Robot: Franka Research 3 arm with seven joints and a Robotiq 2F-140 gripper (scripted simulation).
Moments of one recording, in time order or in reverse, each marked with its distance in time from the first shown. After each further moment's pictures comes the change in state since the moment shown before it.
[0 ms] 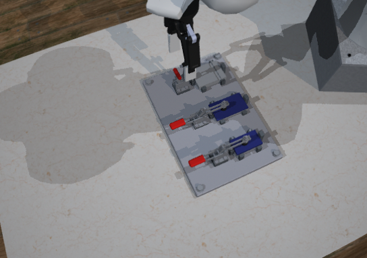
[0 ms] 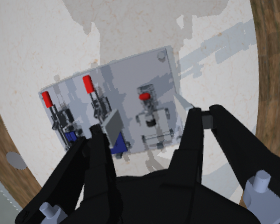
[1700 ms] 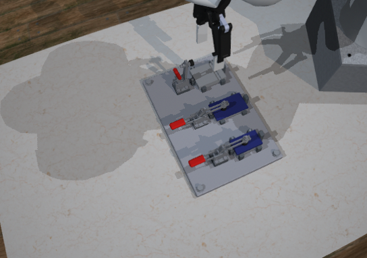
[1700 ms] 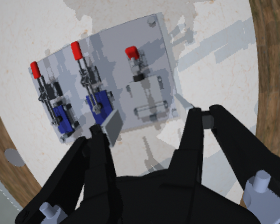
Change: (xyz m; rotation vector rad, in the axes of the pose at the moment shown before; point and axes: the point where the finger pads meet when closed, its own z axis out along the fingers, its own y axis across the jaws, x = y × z) arm -0.074 -0.001 0.002 0.000 -0.004 0.011
